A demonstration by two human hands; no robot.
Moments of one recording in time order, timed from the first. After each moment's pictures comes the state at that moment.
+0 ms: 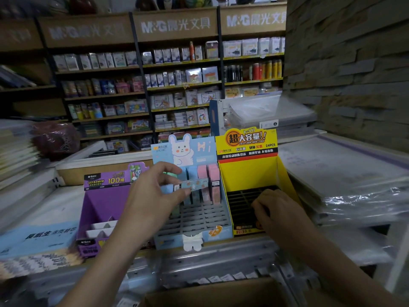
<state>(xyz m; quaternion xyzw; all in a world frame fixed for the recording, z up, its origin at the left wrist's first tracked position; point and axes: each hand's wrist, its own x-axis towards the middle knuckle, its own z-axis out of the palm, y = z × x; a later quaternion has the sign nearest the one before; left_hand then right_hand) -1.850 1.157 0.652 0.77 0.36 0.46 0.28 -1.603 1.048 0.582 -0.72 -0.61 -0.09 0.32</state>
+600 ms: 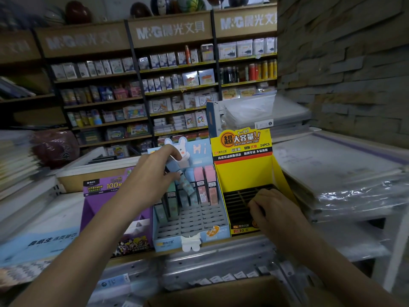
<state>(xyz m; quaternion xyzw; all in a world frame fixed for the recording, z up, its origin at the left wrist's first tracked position) -1.840 1.190 0.692 0.89 0.34 0.31 0.04 -1.603 1.045 0.578 -0.71 -0.61 -0.11 0.33</state>
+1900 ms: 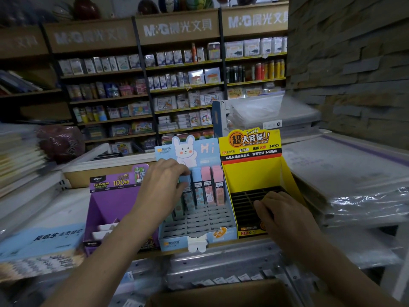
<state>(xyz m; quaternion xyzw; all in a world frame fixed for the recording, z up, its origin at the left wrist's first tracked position) -1.832 1.200 0.656 0.88 0.35 0.32 -0.09 -1.607 1.047 0.574 -0.71 -0.59 -0.16 0.36</state>
